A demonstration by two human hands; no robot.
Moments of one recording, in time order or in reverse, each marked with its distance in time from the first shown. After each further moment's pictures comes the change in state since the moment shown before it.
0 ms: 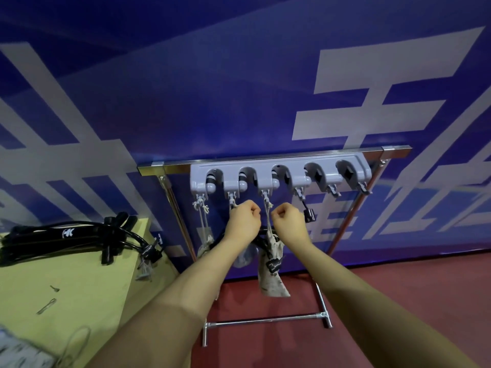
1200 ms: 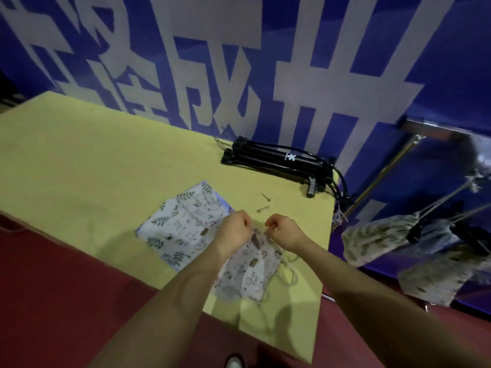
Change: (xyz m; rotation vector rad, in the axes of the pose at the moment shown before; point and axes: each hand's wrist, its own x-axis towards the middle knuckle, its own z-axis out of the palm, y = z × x) left_hand -0.206 -0.391 -0.338 0.071 0.089 -0.369; right_hand -0.235 -0.194 0.417 -0.359 -0.747 -0.240
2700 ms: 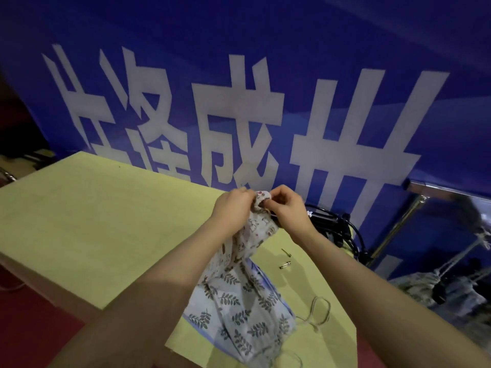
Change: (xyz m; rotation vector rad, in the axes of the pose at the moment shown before) left_hand 0.018 0.050 -0.167 0.573 0.441 0.398; right_hand 0.005 -0.155 -0.062 0.667 0.340 -0.444
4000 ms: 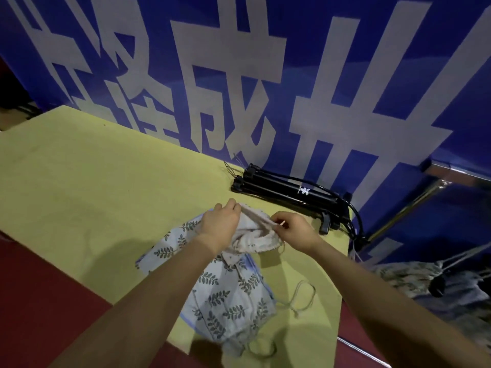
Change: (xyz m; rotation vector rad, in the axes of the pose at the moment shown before) left_hand -0.016 0.006 0.095 0.254 -0.400 -0.069; right_hand 0.013 0.121 -0.060 -0.680 -0.390 0.074
